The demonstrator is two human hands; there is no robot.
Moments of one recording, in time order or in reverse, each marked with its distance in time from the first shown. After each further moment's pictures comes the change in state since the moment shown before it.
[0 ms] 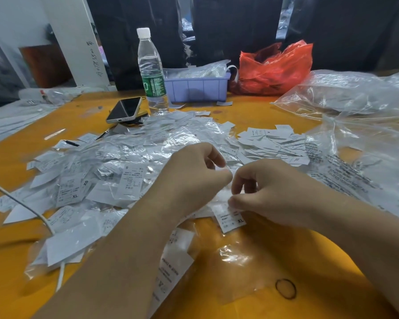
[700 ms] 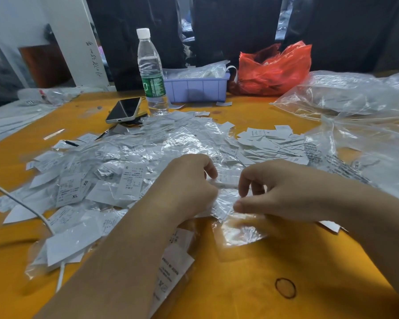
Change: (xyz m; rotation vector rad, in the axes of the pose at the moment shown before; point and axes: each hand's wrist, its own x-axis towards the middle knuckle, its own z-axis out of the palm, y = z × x) left_hand 0.000 -0.010 0.001 0.183 -0.043 -0.045; right_hand -0.004 0.000 -0.019 -0.123 -0.187 0.037
